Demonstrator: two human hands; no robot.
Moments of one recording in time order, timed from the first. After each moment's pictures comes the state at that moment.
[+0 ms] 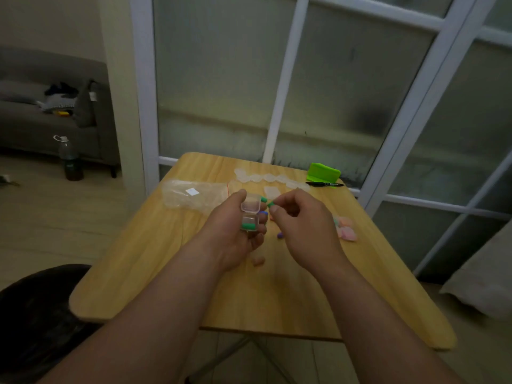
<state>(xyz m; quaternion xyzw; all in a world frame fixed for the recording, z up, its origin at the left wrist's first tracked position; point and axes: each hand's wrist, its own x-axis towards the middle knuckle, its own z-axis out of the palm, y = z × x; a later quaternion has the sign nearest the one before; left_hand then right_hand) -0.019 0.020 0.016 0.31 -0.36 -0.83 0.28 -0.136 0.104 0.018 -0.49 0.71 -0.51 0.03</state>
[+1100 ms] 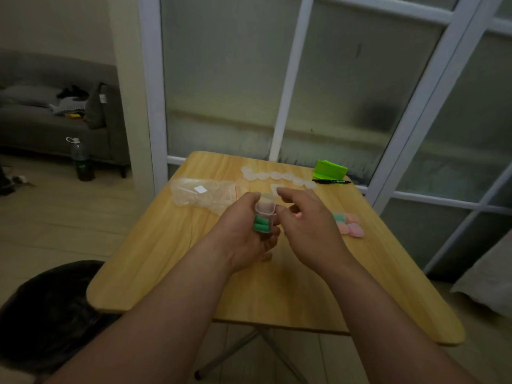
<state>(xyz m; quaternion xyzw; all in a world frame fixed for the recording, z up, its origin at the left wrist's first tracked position) -0.015 0.030 0.014 0.31 -0.35 -0.85 0.25 -0.133 0.108 0.016 -0.54 0.72 -0.44 0.01</state>
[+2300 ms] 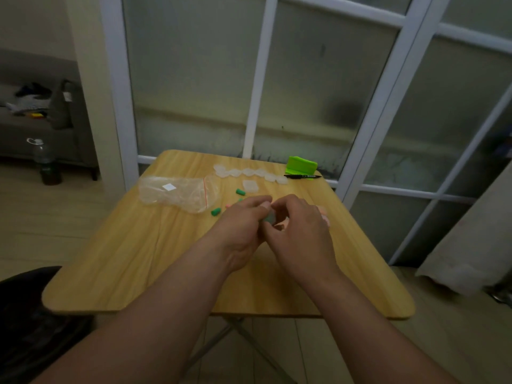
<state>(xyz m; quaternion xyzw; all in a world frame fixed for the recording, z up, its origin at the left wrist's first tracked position) -0.052 0.070 0.019 0.25 -0.45 -0.80 0.31 -0.144 0.158 0.008 -0.51 0.77 -0.37 -0.12</state>
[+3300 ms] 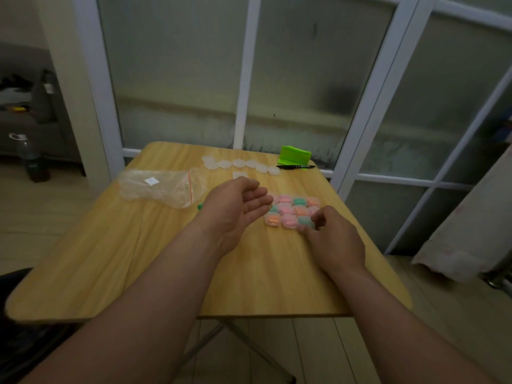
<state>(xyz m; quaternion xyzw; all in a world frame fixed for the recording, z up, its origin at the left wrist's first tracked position) -0.076 0.052 0.023 0.28 -0.39 -0.81 0.35 -0.247 0.175 -0.042 -0.35 0.88 -0.32 -0.08</state>
